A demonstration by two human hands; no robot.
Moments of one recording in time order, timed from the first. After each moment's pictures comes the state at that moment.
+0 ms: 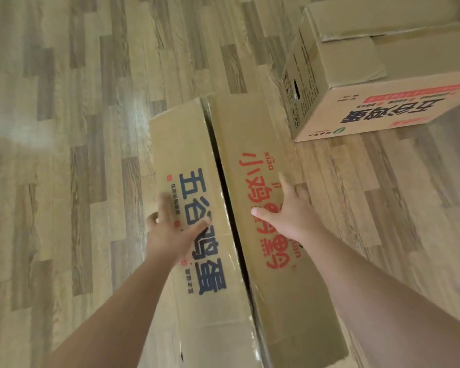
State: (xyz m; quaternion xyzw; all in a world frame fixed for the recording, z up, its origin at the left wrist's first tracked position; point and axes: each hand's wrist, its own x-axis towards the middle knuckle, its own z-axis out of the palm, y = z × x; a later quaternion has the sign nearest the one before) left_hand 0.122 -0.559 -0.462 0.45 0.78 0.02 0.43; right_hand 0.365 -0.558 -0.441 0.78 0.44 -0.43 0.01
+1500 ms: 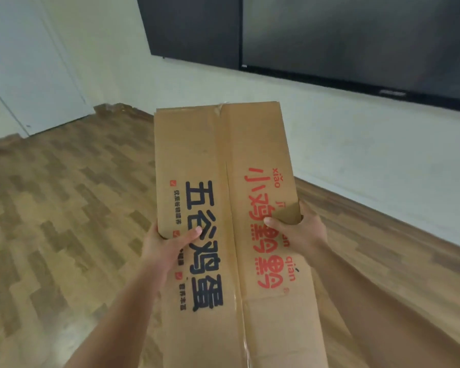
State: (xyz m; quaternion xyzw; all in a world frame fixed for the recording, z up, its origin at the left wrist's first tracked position) left_hand 0.269 -0.584 0.062 0.60 0.47 0.22 0.61; right_hand 0.481 -0.780 0.056 0.83 0.14 -0.20 -0.51
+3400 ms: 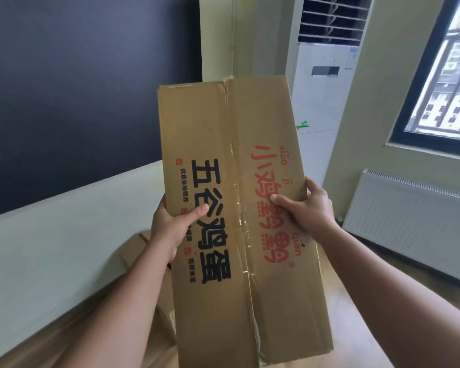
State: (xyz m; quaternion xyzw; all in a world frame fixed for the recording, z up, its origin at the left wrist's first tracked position) left_hand 0.730 -1.947 0.231 0.71 -0.20 -0.17 0.66; right_hand 0.527 -2.149 0.256 0.73 -0.39 0.36 -0.43
